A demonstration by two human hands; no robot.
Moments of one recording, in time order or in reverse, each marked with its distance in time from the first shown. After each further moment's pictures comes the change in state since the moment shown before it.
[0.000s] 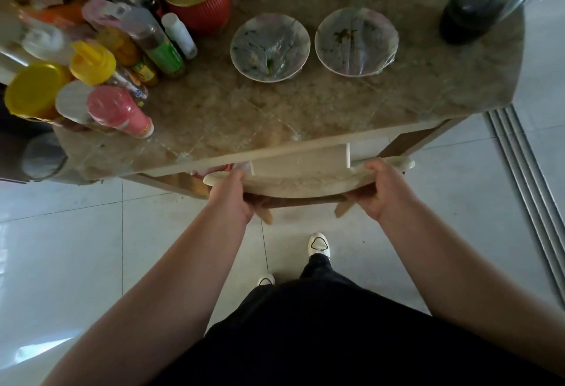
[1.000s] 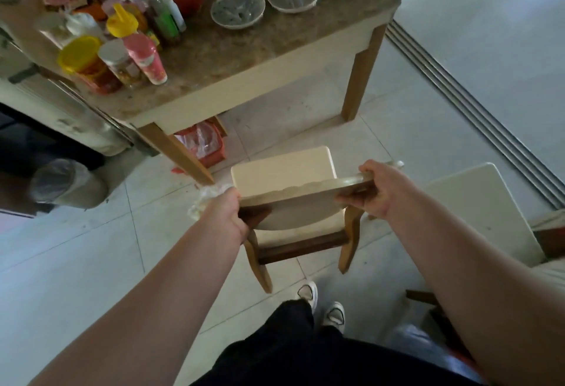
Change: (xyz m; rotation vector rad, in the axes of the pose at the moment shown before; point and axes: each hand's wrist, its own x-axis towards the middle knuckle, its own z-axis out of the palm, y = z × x) left_hand -0.171 -0.143 -0.355 0.366 -0.102 -0.026; right_hand -0.257 0.315 -0.203 0.063 0.001 -0.036
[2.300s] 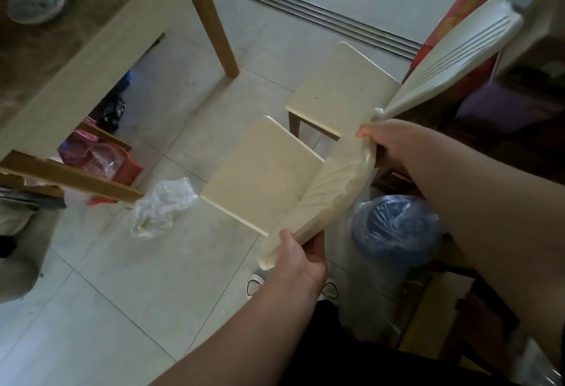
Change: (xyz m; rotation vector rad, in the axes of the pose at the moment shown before) left_hand -0.082 -0.404 -0.090 -0.097 -0.221 -0.240; right_hand -0.088 0.175 -0.339 -0.205 0.373 -0.039
